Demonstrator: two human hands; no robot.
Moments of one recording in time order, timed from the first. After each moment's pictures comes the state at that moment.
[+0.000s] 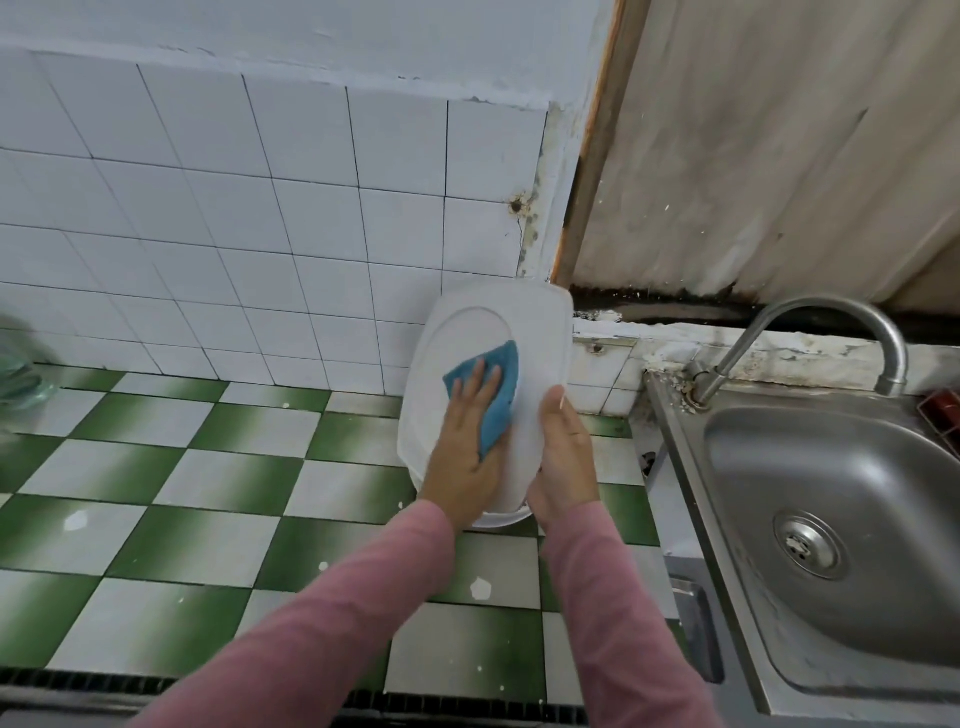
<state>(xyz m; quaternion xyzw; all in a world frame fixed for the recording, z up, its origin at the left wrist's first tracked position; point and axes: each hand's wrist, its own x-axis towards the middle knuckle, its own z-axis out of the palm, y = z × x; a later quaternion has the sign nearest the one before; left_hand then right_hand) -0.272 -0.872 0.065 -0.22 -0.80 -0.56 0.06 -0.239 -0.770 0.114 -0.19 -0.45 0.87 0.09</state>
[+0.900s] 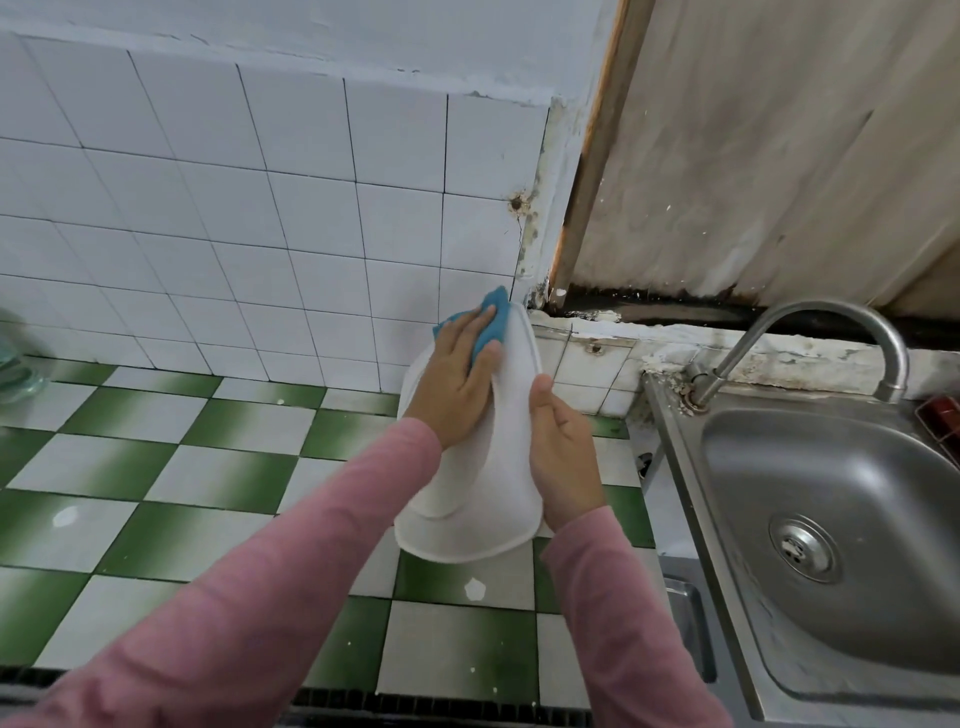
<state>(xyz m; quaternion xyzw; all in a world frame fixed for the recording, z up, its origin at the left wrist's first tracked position) -0.332 -0.873 0.115 -0.21 -0.82 -0.52 0.06 -0.233 -0.768 0.137 -0.16 -0.67 0.72 0.11</state>
